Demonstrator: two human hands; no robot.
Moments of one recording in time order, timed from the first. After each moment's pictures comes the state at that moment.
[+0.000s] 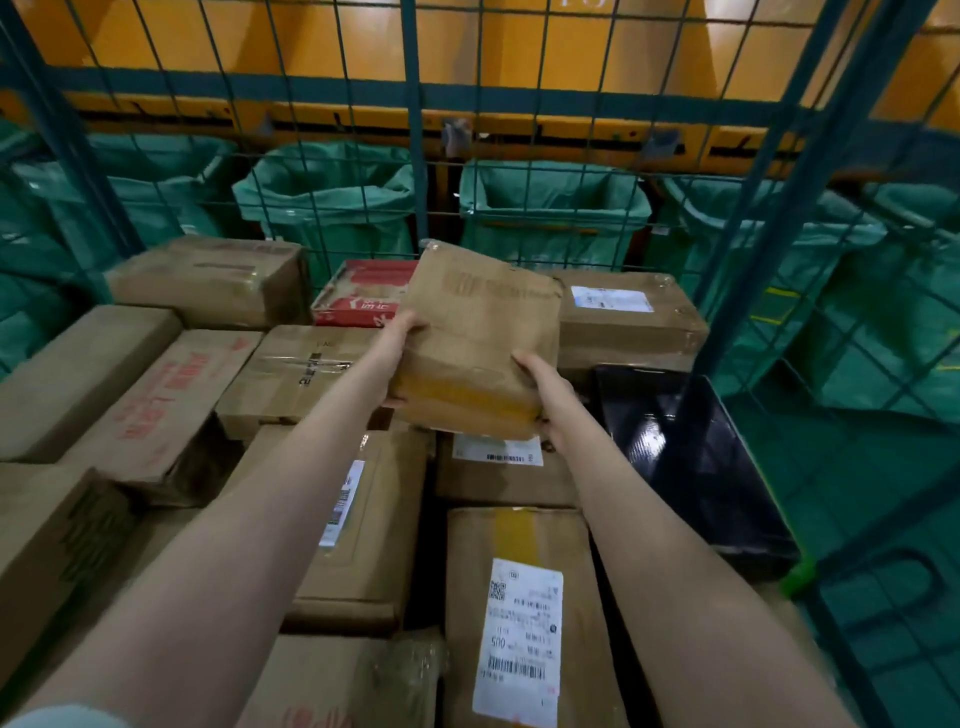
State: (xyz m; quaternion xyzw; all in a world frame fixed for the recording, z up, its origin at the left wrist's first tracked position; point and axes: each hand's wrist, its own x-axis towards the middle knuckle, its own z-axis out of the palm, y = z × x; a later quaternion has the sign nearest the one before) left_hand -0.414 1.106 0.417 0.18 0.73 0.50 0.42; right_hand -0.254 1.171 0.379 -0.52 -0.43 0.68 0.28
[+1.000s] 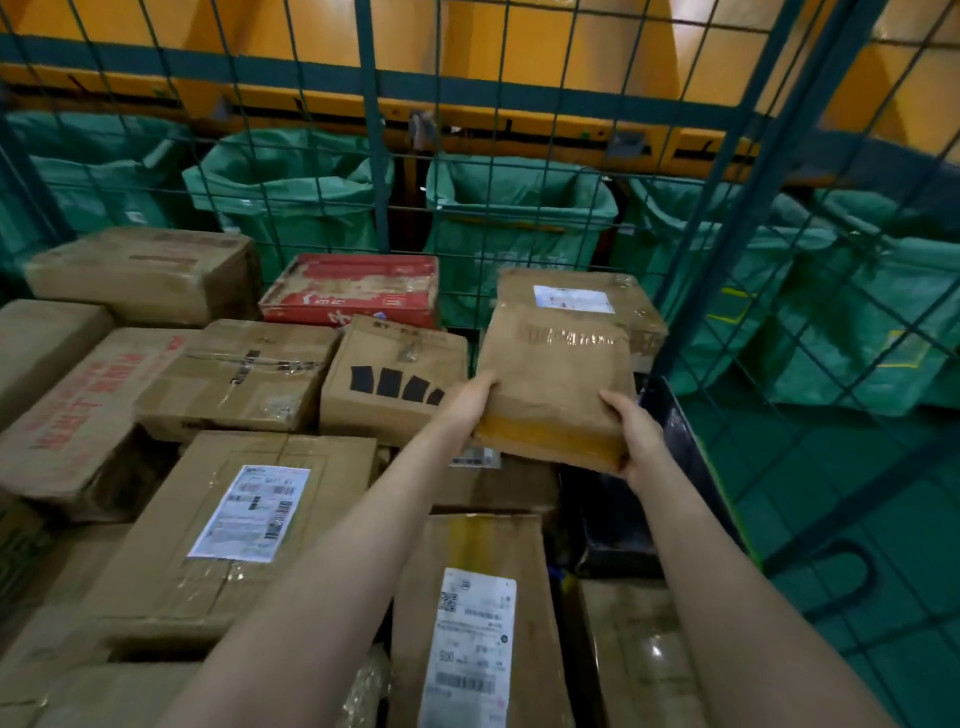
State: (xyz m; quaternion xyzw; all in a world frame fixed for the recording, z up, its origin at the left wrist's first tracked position) left_hand -0.315 1.152 0.370 0.25 0.70 0.45 0.50; right_hand -0.143 1.213 0.347 -0.62 -0.35 0.59 0.37
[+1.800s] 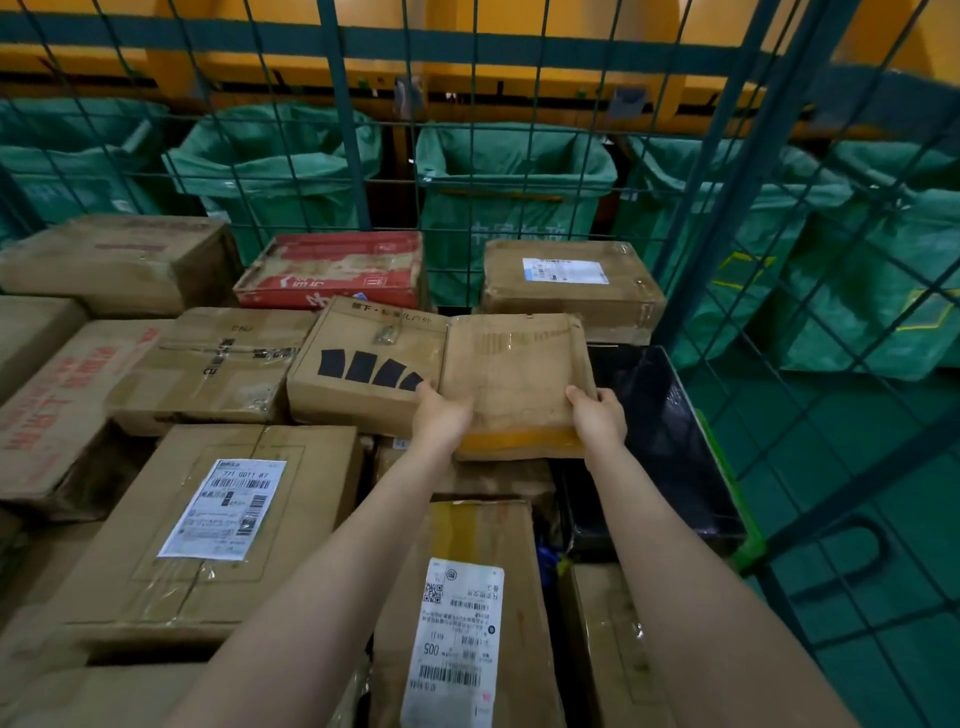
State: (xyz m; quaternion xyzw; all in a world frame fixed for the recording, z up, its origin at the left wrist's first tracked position) left_hand -0.305 1.157 0.323 0.22 0.76 0.47 0.39; right_hand -0.165 1.228 0.312 -0.67 -0.44 0.49 0.33
